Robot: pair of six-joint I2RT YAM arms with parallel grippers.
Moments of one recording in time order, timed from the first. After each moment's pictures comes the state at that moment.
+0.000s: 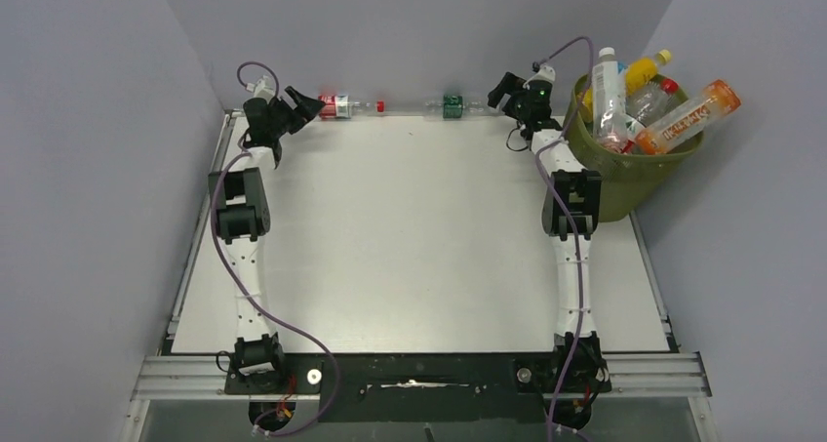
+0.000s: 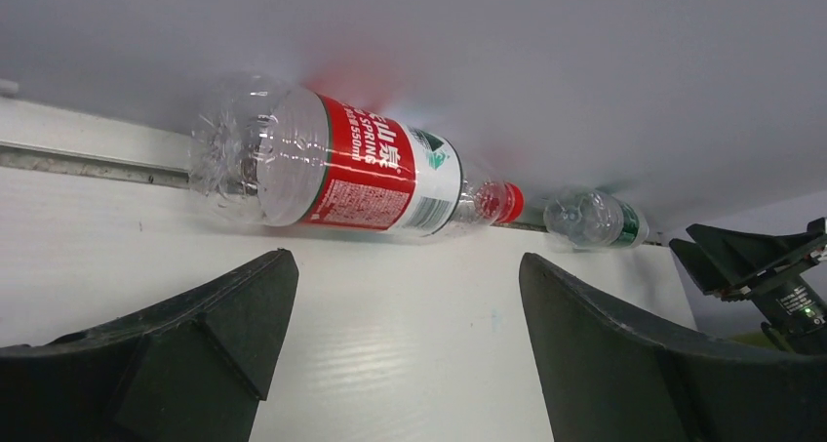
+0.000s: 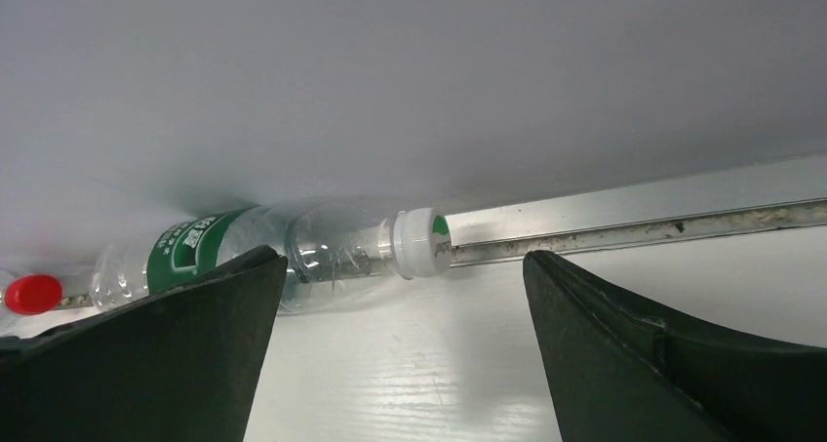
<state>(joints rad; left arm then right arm) 0.11 2.54 1.94 0.44 0.50 -0.75 0.03 2.65 2.33 0.02 -0.08 0.41</state>
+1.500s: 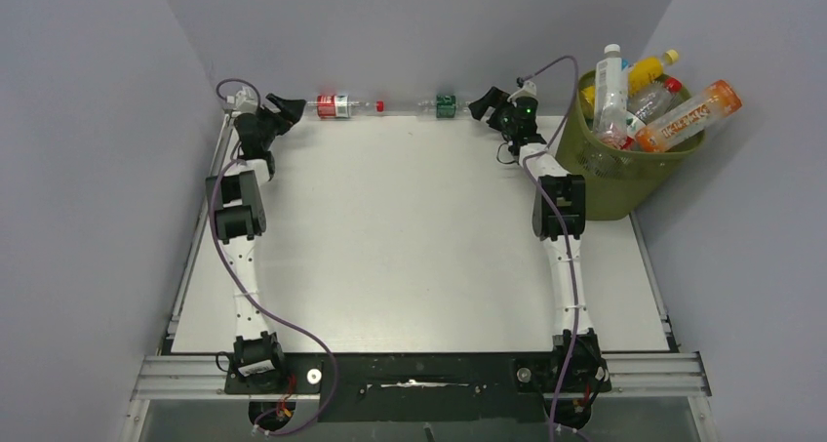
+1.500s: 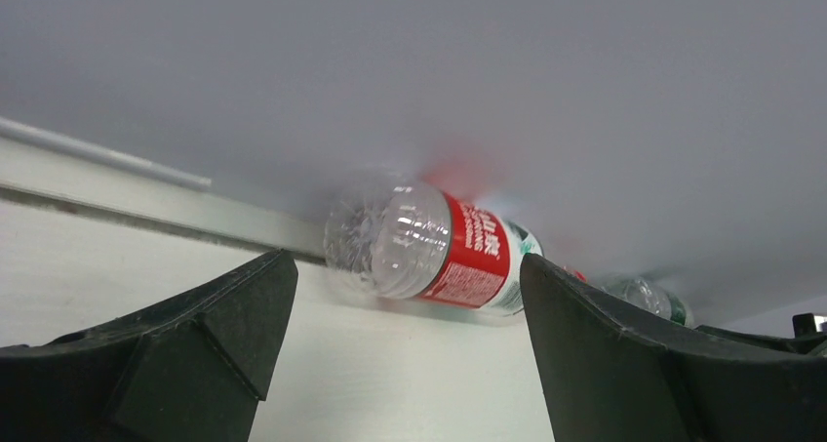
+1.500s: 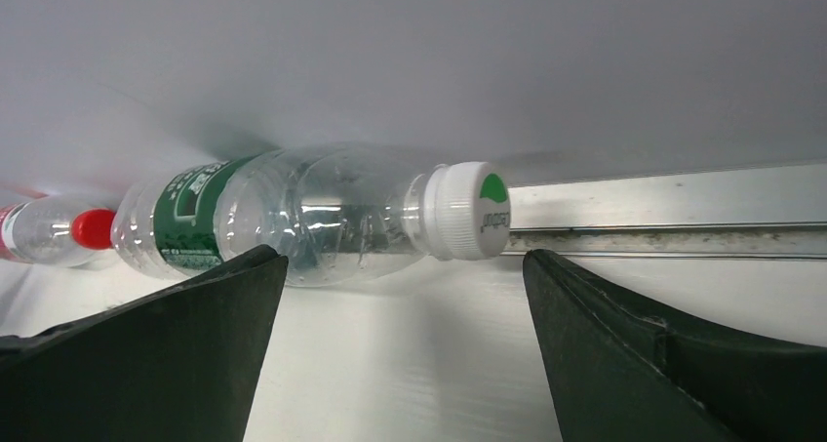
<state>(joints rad) 0.17 2.69 1.95 0.74 0.39 -0.80 0.06 2.83 2.37 0.24 -0.27 0.53</state>
